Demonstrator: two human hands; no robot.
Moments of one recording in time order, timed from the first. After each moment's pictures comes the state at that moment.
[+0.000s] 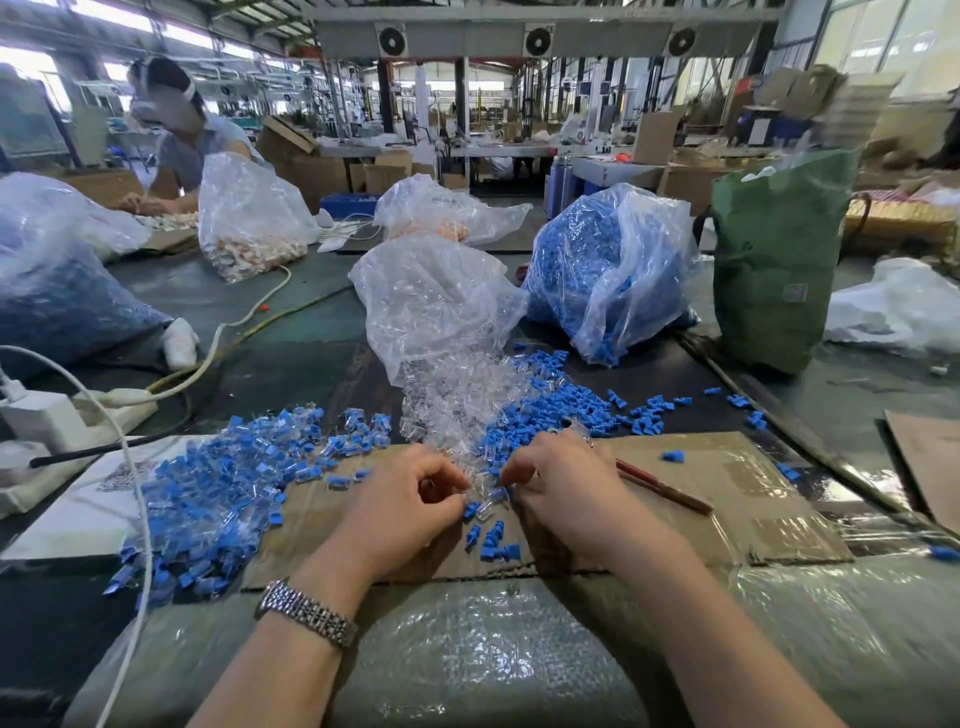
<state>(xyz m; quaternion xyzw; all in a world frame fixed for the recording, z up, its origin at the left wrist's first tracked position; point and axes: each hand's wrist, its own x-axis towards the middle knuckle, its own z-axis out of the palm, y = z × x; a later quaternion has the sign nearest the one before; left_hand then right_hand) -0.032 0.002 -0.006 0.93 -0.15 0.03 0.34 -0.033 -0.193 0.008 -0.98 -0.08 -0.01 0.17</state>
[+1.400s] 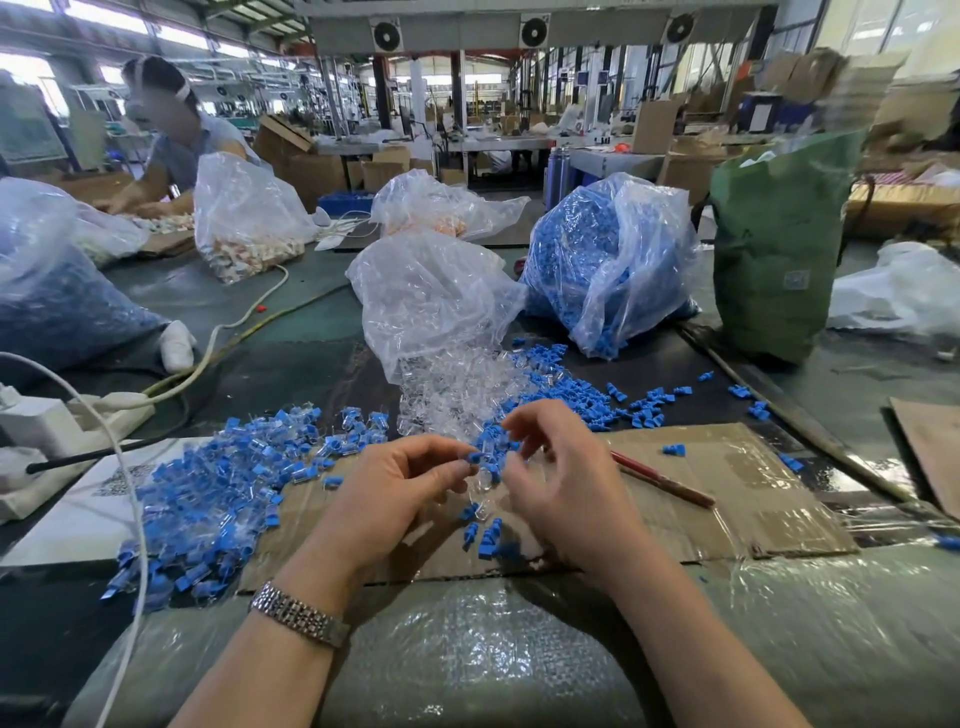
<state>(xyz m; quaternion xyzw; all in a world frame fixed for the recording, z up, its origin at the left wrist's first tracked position) -0.033 0.006 -0.004 0.76 -0.12 -0.06 0.63 -0.052 -0.191 -0.002 -0.88 -0.13 -0.19 0.42</state>
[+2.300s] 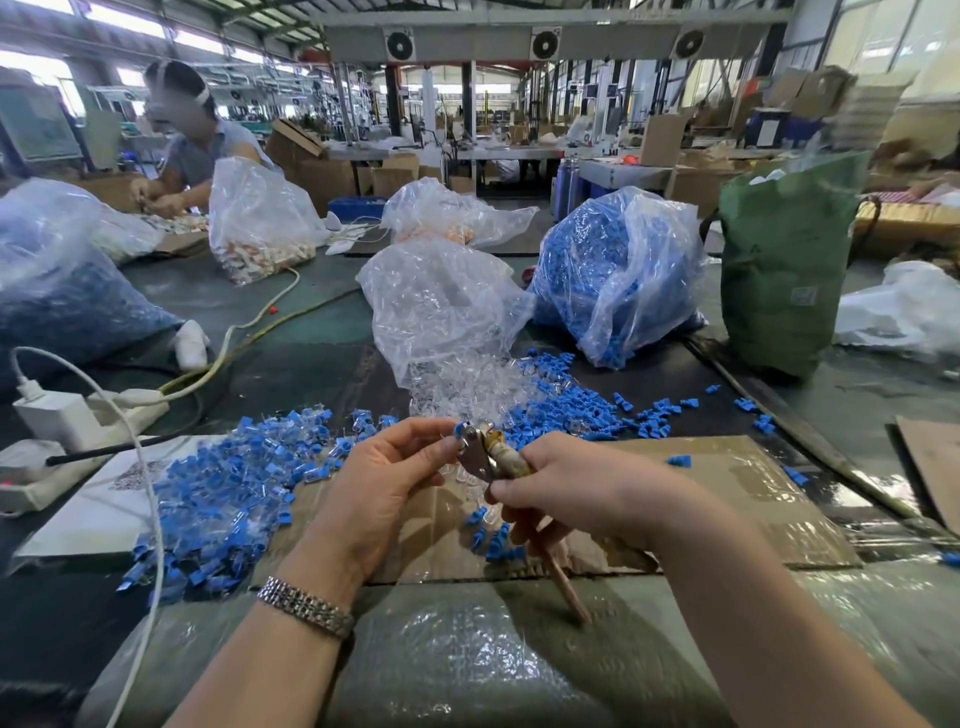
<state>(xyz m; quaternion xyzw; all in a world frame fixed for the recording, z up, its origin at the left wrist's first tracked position) -0.019 0.015 -0.012 0.62 -0.10 -0.05 0.78 -0.056 -0.184 0.061 -0.88 -0.09 0.21 0.42</state>
